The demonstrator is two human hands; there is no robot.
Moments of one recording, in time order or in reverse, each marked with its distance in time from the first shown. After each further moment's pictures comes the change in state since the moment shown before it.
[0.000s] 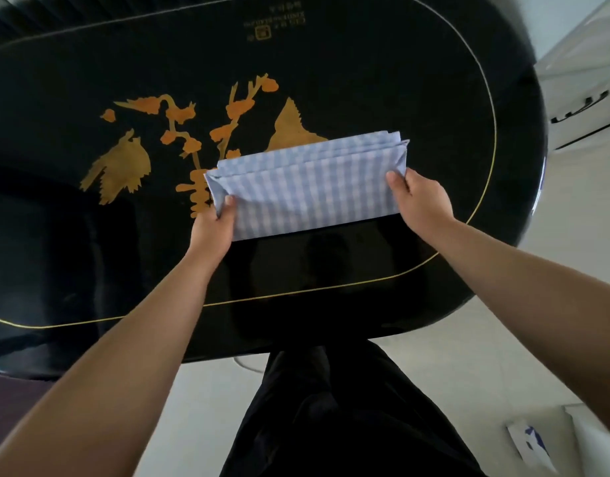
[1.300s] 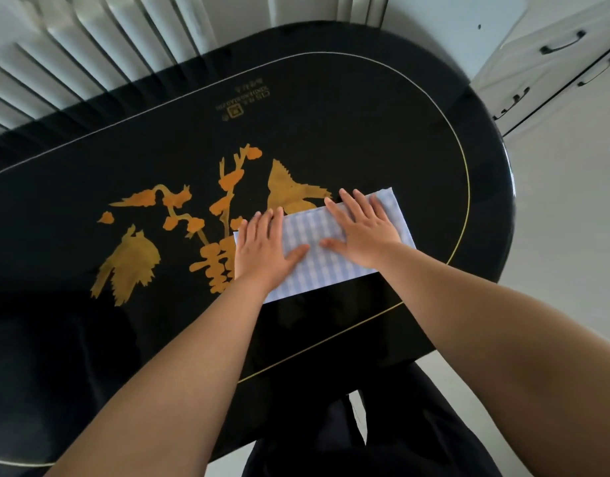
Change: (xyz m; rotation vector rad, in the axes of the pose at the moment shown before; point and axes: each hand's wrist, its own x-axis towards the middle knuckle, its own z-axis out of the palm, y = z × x) left_hand 0.063 0.033 0.031 1.047 -0.113 0.747; right_hand 0.011 -0.064 0.069 -0.486 -0.070 -0.142
